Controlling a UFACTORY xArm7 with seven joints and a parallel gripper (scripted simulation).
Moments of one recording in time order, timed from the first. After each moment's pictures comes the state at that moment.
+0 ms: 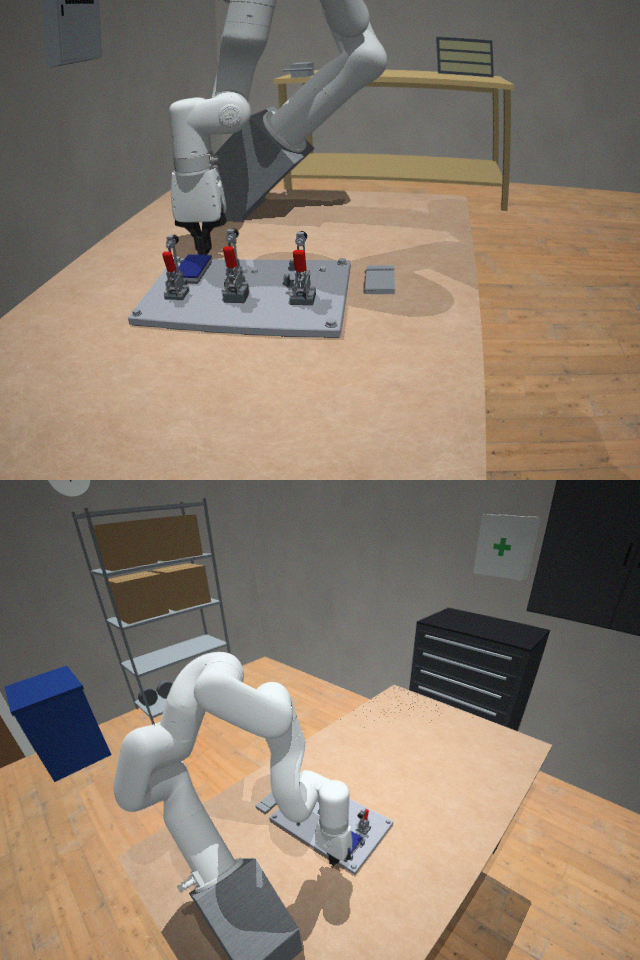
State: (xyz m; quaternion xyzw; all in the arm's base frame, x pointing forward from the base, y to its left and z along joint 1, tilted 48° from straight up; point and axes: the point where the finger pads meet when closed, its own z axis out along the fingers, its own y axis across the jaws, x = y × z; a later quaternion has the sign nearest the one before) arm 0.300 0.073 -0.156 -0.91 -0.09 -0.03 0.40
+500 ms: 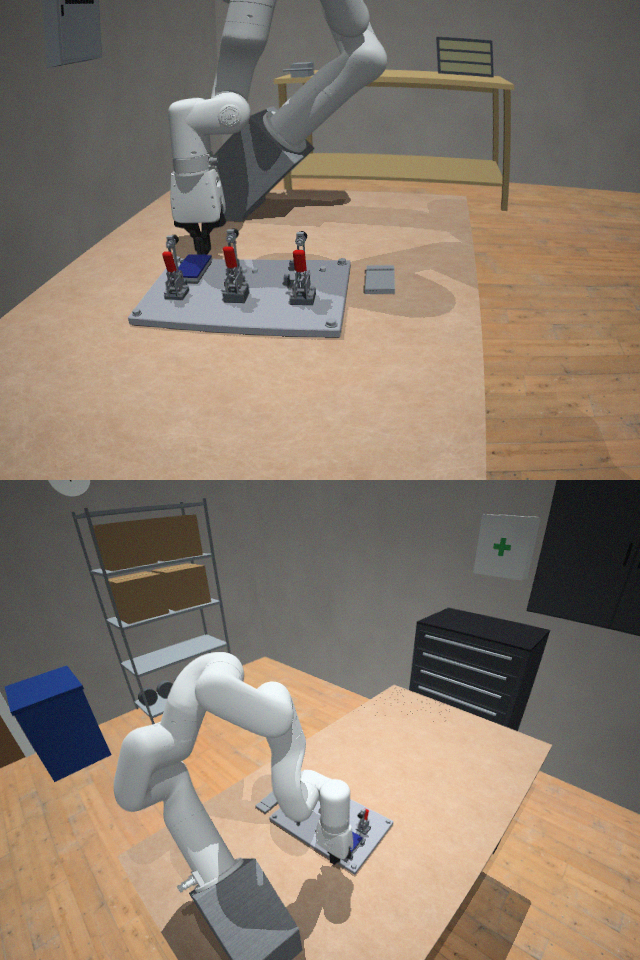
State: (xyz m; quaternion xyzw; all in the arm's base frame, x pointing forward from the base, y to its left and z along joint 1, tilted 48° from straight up) arm 0.304 0.074 -0.155 -0.91 -0.09 -0.03 0.40
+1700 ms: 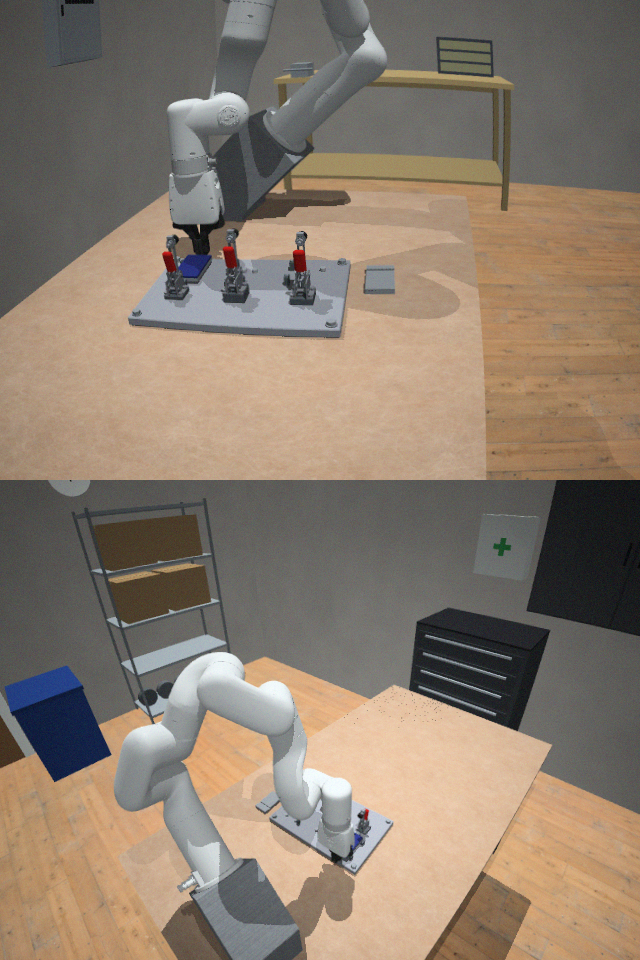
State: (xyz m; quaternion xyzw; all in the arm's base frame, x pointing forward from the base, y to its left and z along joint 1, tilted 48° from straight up) arm 0.312 0.075 -0.155 -0.91 -0.09 -0.03 0.40
